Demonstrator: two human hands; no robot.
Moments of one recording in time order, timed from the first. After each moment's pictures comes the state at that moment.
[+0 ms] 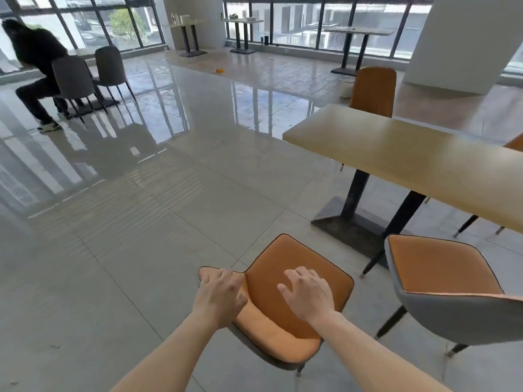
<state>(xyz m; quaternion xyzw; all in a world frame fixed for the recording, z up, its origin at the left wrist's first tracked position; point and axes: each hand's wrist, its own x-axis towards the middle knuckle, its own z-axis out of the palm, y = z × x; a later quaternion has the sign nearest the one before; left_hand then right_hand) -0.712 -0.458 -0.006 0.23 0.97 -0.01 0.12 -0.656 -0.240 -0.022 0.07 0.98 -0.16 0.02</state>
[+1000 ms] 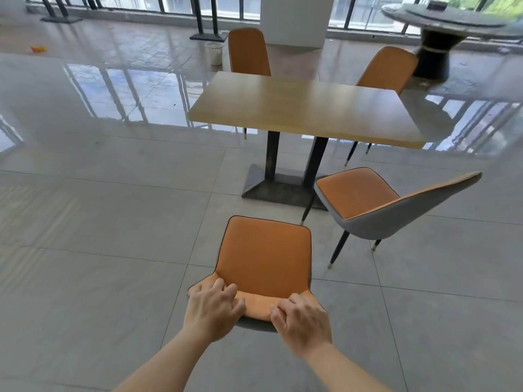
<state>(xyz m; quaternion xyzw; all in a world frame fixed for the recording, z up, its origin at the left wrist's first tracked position) -0.811 -0.512 -0.084 0.54 0.83 -0.07 0.10 -0.624 -0.381 -0.076 0.33 0.94 -0.09 -0.03</state>
